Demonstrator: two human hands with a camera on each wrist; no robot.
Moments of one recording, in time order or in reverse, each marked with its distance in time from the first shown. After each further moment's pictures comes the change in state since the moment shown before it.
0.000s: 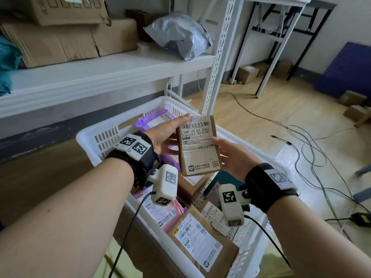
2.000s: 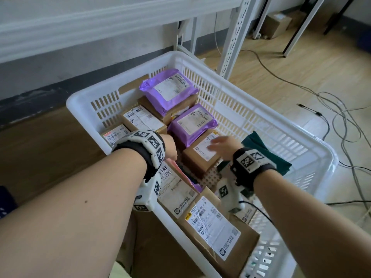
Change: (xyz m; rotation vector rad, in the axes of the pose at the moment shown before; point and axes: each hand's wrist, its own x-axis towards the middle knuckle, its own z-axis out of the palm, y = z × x) left_hand 0.067 -0.097 -0.028 1.259 -0.054 -0.333; right_hand 0.090 0.081 0.020 -0.861 0.117 0.301
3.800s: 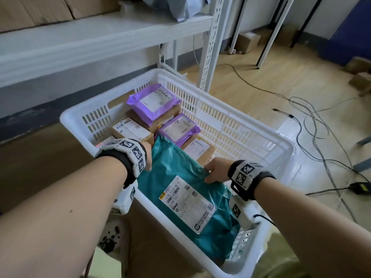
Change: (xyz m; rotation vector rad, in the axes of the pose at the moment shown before) left_hand -0.017 -0.017 0.000 0.245 0.113 -0.064; right_hand -0.064 0.032 -0.016 -0.642 -0.292 -0.136
